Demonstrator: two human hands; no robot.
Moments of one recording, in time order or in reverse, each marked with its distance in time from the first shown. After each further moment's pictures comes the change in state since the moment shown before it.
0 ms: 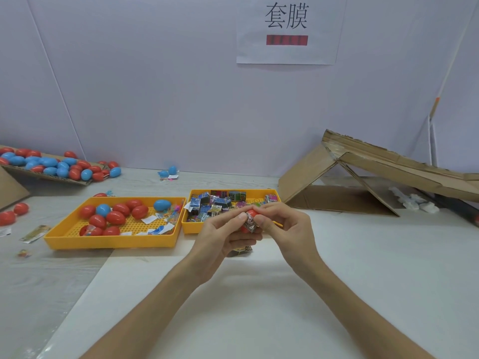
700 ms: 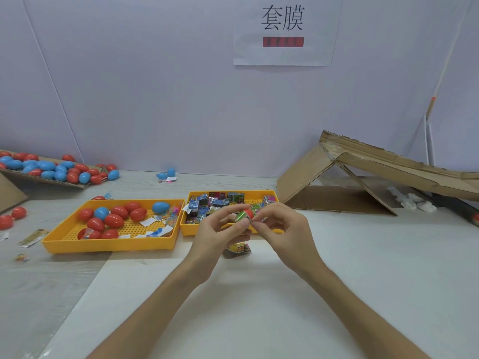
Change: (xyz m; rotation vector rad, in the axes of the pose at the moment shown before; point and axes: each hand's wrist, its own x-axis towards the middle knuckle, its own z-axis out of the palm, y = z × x) left_hand 0.009 -0.007 -0.007 0.160 0.062 0.115; right_hand 0.002 -0.003 -0.003 -0.357 -0.022 -0.122
